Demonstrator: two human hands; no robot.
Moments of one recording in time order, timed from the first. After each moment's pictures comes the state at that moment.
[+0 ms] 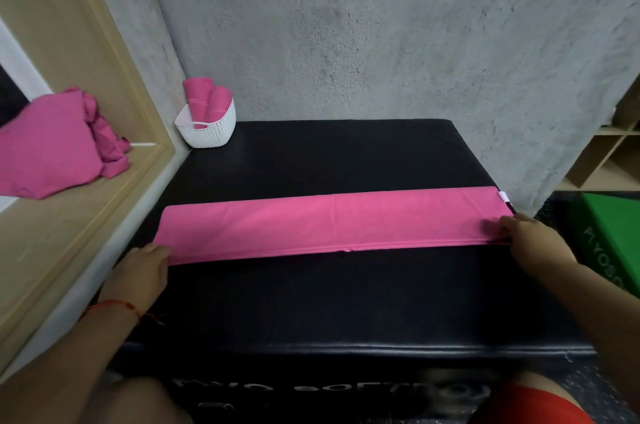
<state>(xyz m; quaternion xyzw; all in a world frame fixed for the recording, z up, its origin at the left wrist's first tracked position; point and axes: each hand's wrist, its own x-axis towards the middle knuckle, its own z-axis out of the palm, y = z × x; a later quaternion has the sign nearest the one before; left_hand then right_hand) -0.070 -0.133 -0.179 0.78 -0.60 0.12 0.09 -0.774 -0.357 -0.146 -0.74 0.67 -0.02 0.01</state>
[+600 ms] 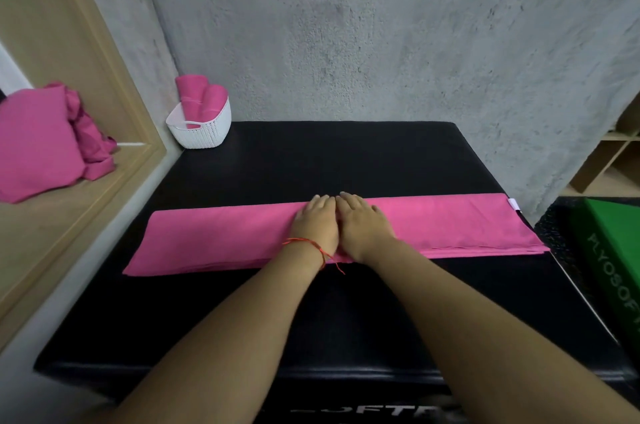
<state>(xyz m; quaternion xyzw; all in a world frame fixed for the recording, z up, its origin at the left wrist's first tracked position) -0.348 -0.315 -0.136 0.72 -0.67 -0.11 0.13 -0.476 -0.343 -0.137 -0.86 0.50 -0.04 0.09</state>
